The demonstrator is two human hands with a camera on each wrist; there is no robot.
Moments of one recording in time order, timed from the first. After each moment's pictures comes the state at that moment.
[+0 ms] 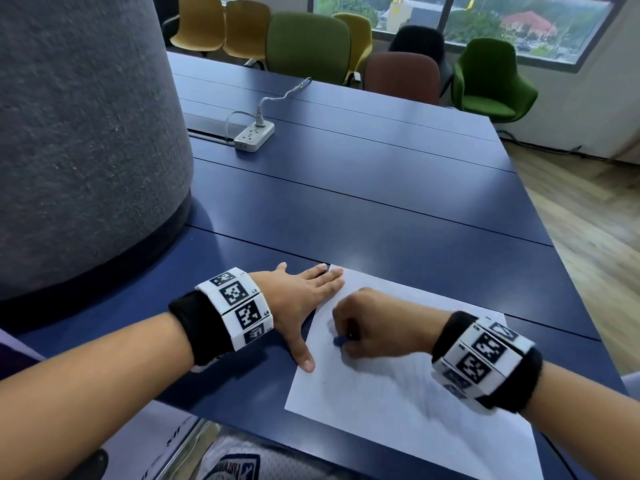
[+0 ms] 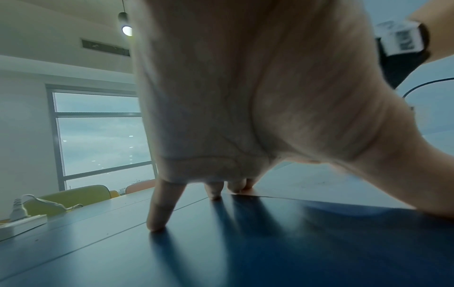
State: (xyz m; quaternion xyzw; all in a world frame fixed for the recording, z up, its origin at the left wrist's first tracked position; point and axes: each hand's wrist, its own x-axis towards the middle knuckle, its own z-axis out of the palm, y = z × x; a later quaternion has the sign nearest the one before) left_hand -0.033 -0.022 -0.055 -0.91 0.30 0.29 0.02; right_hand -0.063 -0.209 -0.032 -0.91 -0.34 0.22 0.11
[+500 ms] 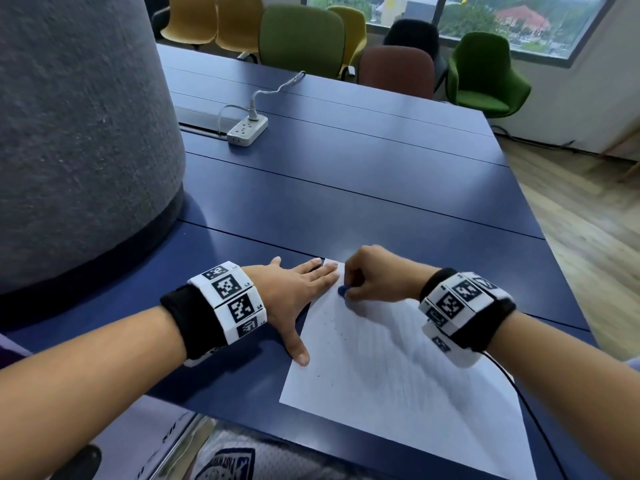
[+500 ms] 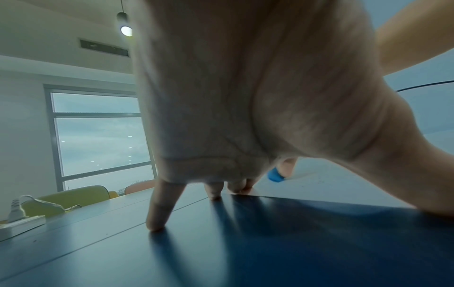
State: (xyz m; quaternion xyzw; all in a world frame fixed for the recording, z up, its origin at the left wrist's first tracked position) left_hand -0.034 -0.022 -0.052 -0.91 0.30 0.29 0.02; right_hand -0.012 -0.217 -0.033 -0.94 -0.27 0.17 0.13
